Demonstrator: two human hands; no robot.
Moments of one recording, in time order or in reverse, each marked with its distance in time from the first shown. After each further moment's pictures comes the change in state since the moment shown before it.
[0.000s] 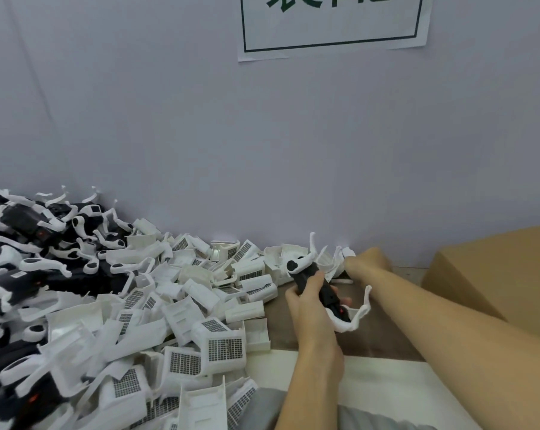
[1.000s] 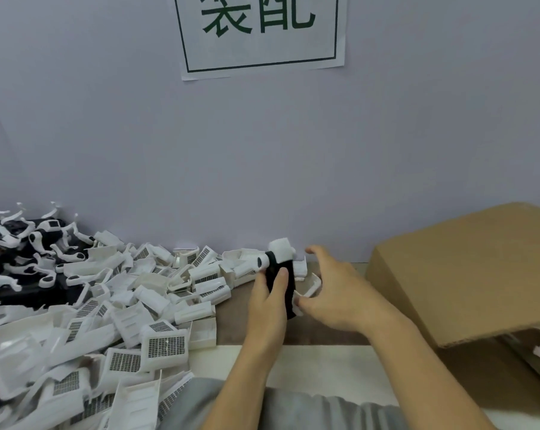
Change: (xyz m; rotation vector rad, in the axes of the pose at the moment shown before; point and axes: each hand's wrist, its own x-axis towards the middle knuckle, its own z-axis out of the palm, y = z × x) left_hand -0.021 -0.011 0.004 0.660 -0.284 0.422; right_hand -0.105 0.045 -0.092 -0.123 -0.230 -0.659
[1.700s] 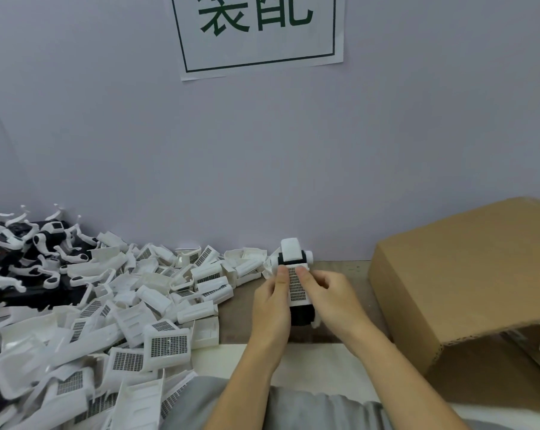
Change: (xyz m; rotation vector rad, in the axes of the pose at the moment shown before) left_hand -0.002 0.000 0.005 0.056 0.052 -0.047; right_hand 0.003 0.007 0.039 0.768 0.121 0.084
